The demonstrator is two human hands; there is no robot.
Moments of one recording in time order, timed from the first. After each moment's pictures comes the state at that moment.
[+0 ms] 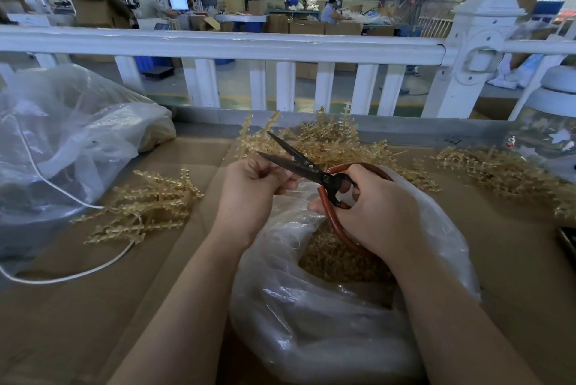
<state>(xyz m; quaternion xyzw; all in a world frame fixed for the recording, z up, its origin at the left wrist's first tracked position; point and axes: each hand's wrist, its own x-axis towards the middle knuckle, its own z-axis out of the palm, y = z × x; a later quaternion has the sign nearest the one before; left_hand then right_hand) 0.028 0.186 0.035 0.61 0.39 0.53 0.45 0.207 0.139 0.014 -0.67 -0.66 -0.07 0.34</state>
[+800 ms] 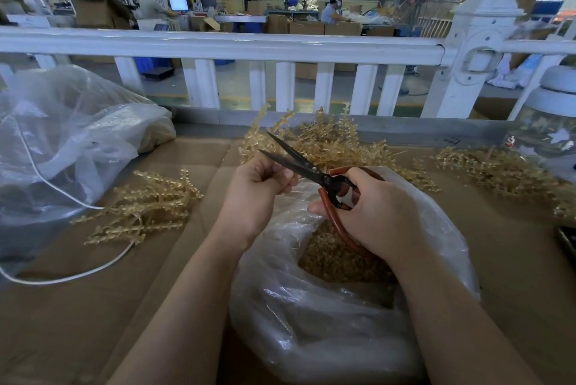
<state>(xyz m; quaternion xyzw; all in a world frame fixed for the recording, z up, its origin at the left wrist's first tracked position) 0.028 0.189 0.030 0.64 0.36 0.51 0.46 0.207 0.140 0.014 -0.66 -0.67 -0.05 0.34</state>
